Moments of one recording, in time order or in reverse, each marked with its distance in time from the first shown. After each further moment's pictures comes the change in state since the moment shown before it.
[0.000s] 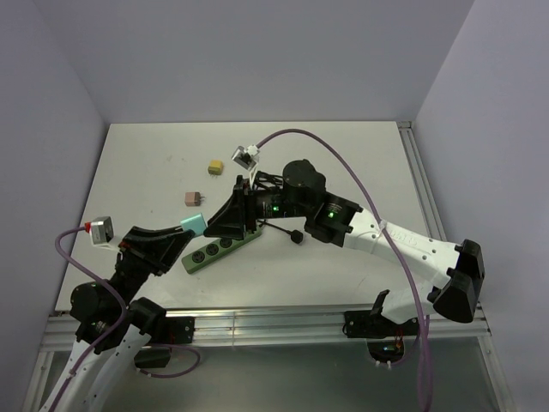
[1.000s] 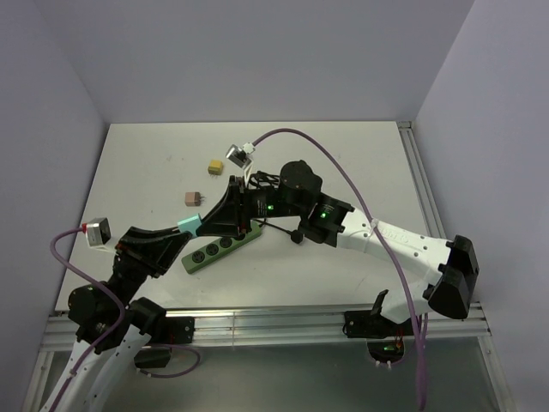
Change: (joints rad) left arm 0.000 -0.002 -0.007 0.064 0.016 -0.027; right arm 0.020 0.041 0.002 0.150 -0.035 0.095
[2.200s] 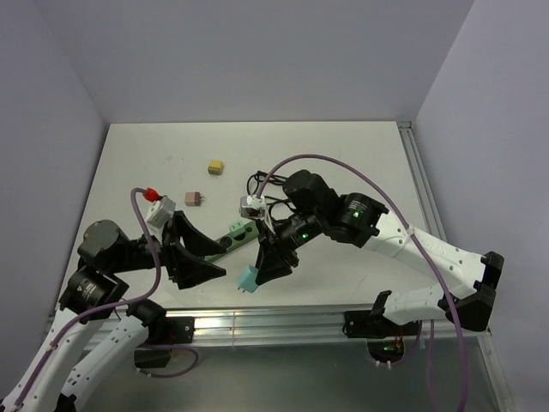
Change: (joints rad) left arm 0.000 0.466 0.425 -0.547 0.671 0.597; right arm -0.018 -0.139 0.089 -0.973 -0.211 -0.718
